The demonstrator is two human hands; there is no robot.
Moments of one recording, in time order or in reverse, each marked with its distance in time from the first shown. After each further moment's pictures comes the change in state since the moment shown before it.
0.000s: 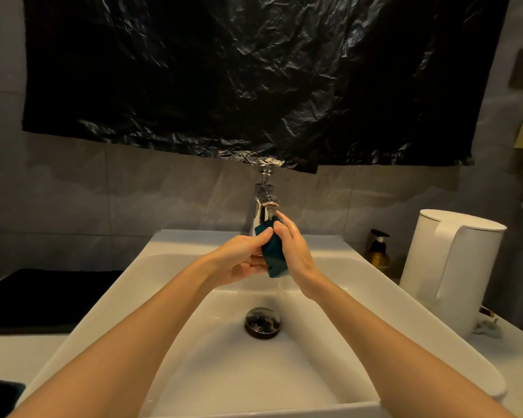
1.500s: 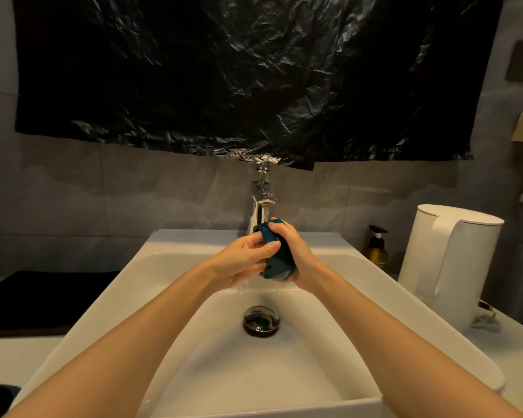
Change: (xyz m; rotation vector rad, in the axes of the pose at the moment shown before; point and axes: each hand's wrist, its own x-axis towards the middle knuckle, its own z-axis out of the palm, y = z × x) left_hand 0.003 -0.012 0.004 0.031 -0.146 0.175; right_hand 0.008 0.002 -0.009 0.181 -0.086 0.374
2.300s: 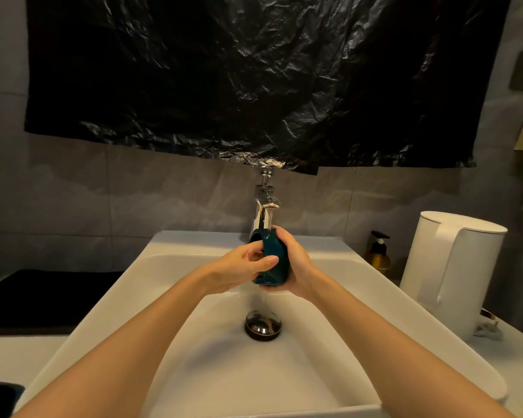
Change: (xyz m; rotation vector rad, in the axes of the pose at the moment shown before) left_hand -0.003 -0.009 -0.016 0.219 -0.053 -0.004; right_hand 0.004 0.007 0.007 0.106 -0.029 0.117
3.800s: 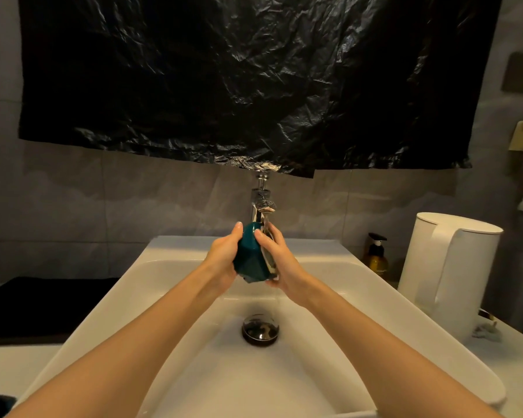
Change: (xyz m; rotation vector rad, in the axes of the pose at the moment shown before) left_hand 0.005 0.022 0.008 -0.448 0.598 -0.093; right_hand 0.000 0.004 0.010 -0.187 -0.053 -0.262
